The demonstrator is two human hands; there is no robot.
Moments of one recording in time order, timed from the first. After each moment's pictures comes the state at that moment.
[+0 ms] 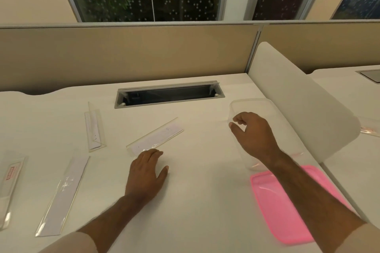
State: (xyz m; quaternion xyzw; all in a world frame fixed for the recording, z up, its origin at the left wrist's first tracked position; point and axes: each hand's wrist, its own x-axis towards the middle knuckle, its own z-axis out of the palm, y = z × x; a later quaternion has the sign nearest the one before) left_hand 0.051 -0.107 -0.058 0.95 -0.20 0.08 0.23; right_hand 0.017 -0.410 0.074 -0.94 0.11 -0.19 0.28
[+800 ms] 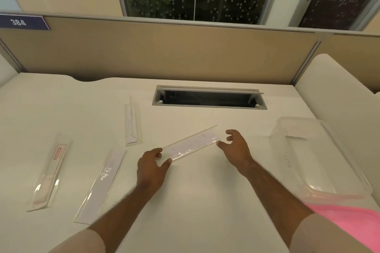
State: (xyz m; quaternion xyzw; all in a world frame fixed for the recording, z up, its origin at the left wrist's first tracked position) left_hand 0.093 -0.047 -0.060 0.87 0.12 0.01 0.47; right_hand 0.115 -0.301 -0.011 -0.83 0.21 0.01 0.52
